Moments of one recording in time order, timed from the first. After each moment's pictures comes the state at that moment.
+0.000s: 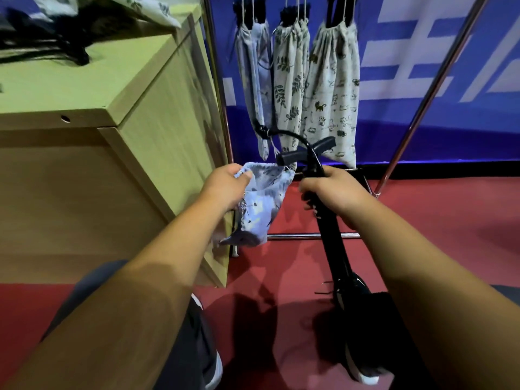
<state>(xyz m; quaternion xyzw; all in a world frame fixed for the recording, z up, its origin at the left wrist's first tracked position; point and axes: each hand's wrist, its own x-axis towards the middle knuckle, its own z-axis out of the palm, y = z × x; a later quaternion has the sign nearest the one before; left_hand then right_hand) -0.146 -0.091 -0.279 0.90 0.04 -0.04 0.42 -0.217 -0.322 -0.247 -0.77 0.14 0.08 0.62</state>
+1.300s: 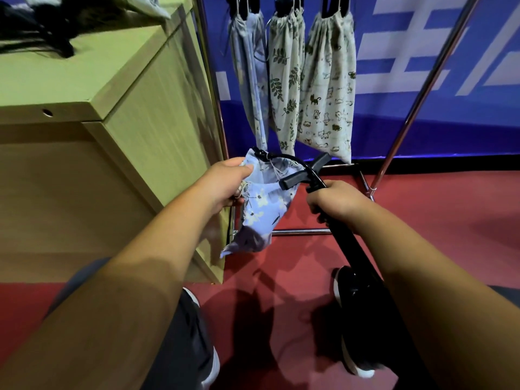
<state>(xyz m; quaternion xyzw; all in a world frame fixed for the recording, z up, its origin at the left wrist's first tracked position) -0.153 -0.106 -0.263 0.76 0.11 -0.17 0.62 -0.228 -0.341 -0.269 -0.81 0.17 0.13 0.55</state>
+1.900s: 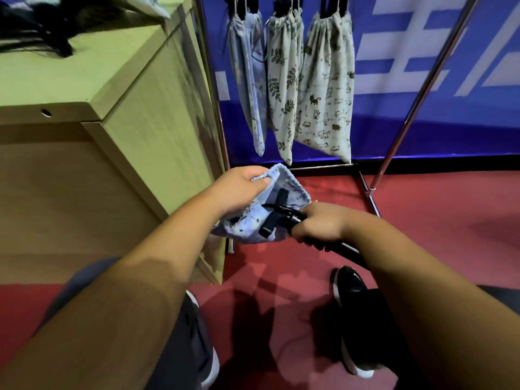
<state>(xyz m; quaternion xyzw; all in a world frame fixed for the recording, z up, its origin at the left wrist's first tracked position) -0.168 -0.114 -0.265 0.86 -0.10 -0.17 0.48 -0.238 -0.327 -0.277 -0.87 0.04 0.33 0.36</state>
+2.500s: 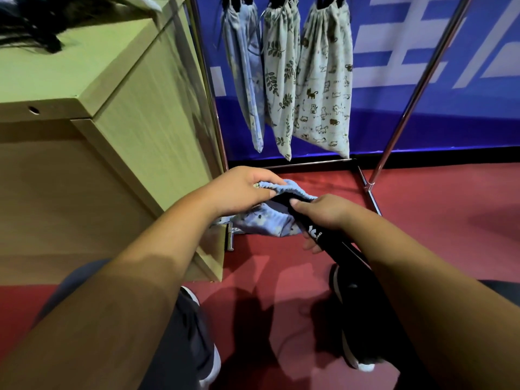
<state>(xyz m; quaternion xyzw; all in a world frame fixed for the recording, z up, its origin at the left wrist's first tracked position) -0.175 -0.113 -0.254 0.89 -0.21 -0.18 0.37 -0.235 -0.329 -0.293 -0.75 0.22 0.29 0.55</state>
